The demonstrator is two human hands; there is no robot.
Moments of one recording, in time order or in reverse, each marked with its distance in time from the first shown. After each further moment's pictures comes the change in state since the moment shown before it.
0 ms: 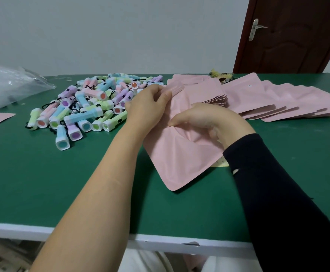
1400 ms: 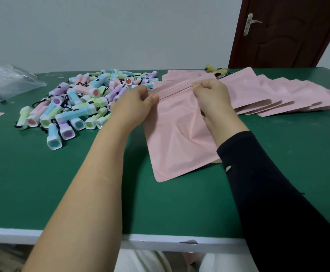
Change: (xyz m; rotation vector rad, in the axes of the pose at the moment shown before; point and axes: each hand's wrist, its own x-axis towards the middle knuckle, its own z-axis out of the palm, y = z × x) left_hand 0.010 -0.023 -0.010 0.174 -0.093 -0.022; right_hand 0.022 0.005 -0.009 0.375 0.588 -0.274
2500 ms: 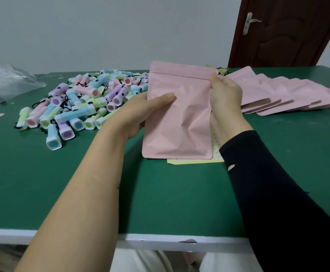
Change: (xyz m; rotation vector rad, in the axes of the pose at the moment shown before) left_hand -0.006 0.006 0.007 -0.834 -0.445 -0.134; right_hand 0.006 0.002 -0.011 0.307 0.209 0.067
